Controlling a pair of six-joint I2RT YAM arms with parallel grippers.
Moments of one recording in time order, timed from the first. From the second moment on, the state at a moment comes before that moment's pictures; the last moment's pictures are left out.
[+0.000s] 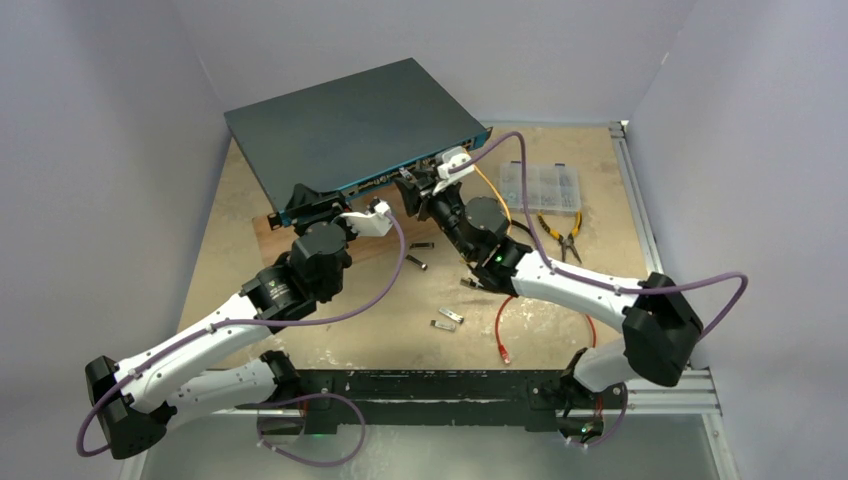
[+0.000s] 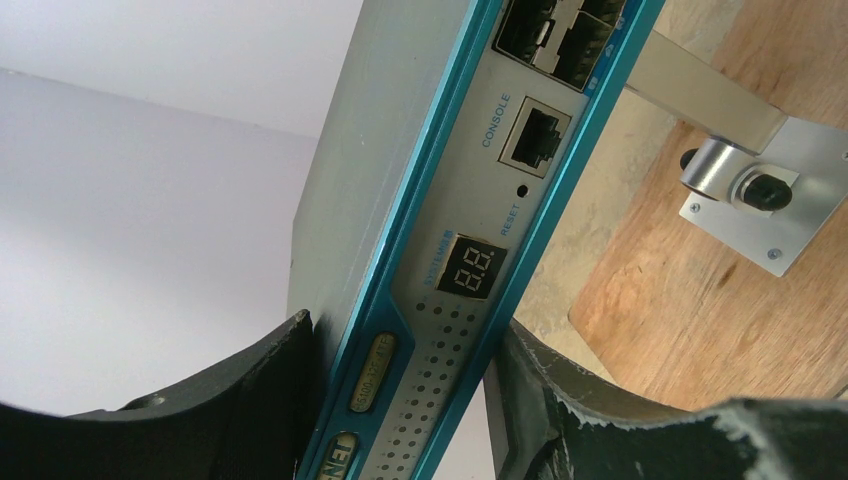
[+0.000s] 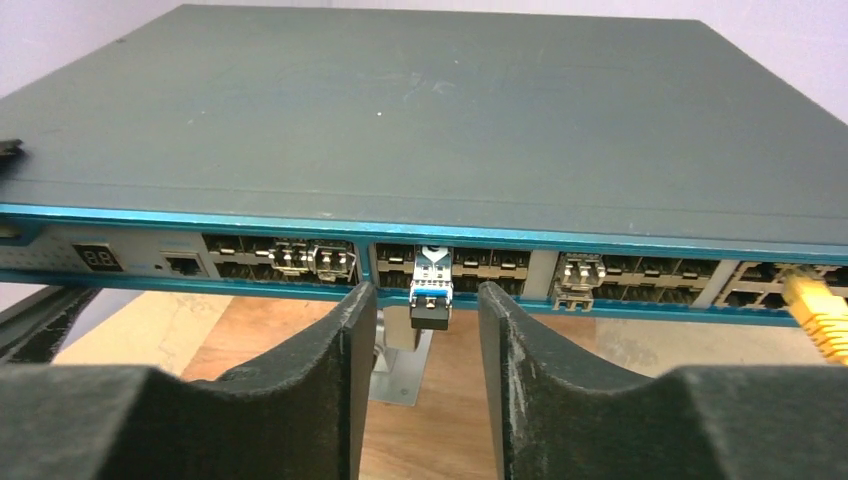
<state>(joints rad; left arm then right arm) -0.89 0.91 0.86 -0.17 -0.97 0.98 0.90 1.46 0.97 0.65 0.30 0.08</state>
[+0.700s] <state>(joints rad) -0.89 0.91 0.86 -0.17 -0.97 0.98 0.90 1.31 0.88 0.59 0.28 0.12</state>
